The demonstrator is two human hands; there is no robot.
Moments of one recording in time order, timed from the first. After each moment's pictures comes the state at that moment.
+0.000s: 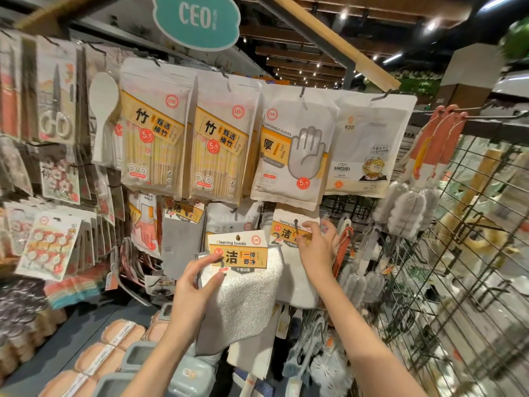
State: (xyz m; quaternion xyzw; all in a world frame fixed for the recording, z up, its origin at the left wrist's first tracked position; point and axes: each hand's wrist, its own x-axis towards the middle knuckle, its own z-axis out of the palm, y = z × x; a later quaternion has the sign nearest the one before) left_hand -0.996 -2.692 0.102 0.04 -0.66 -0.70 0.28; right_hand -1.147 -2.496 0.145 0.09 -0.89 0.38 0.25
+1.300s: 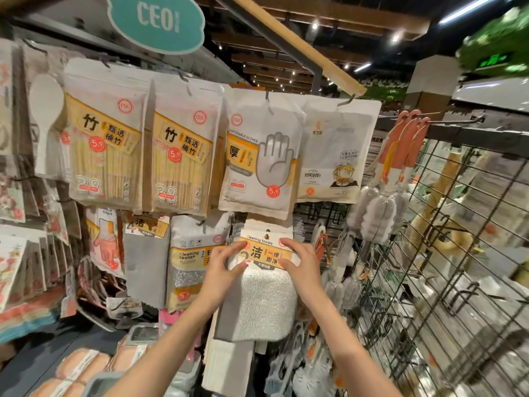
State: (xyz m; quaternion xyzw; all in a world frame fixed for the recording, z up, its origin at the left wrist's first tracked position) left_hand -1.098 -2.634 0.129 -0.02 -0.77 -0.61 0.18; right_hand -1.149 -2.456 0.141 0.13 -0.84 0.51 0.13
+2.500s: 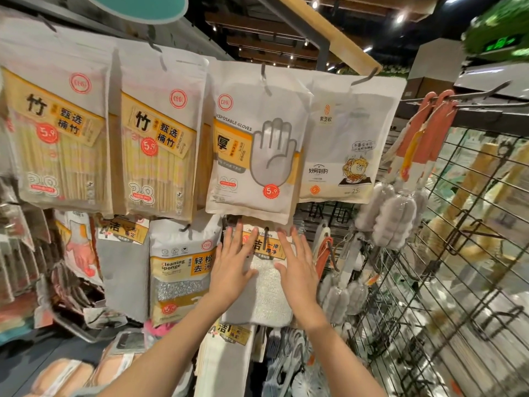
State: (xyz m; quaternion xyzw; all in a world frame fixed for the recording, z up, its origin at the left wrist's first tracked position) left_hand -1.203 -2.625 0.085 -0.05 -0.96 -0.20 0.20; right_hand -1.218 -2.465 0.094 0.12 -0.95 0.20 0.22
